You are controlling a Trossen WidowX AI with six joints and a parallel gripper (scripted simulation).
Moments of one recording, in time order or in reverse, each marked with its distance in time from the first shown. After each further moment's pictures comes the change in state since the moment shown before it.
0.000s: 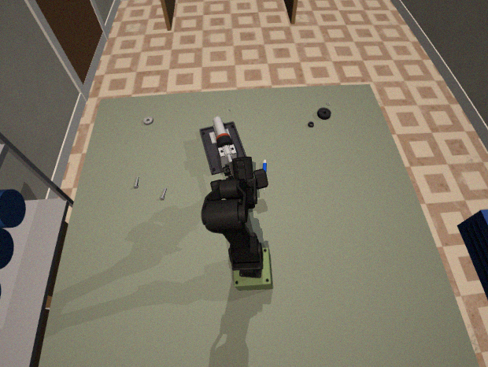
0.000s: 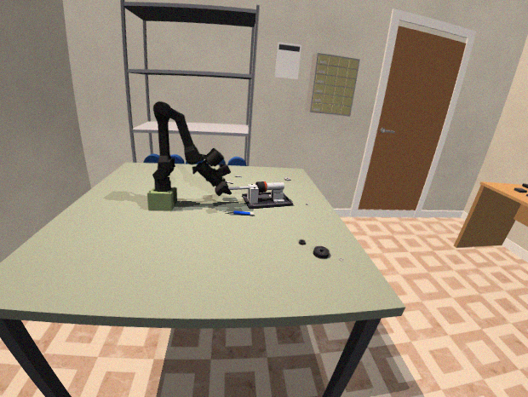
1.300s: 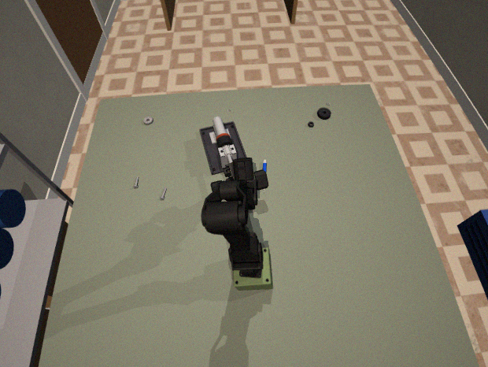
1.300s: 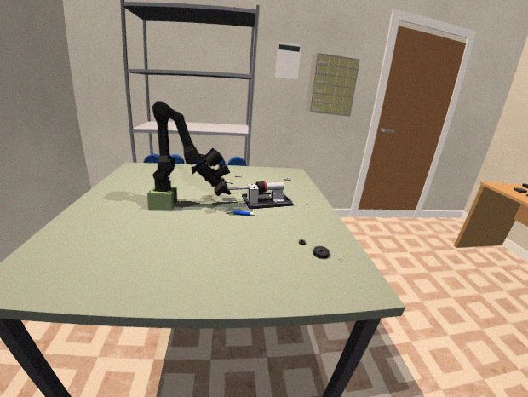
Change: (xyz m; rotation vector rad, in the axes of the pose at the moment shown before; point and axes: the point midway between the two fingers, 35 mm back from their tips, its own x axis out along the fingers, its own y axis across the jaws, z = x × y) arm -0.002 0.000 -0.002 0.000 0.000 0.000
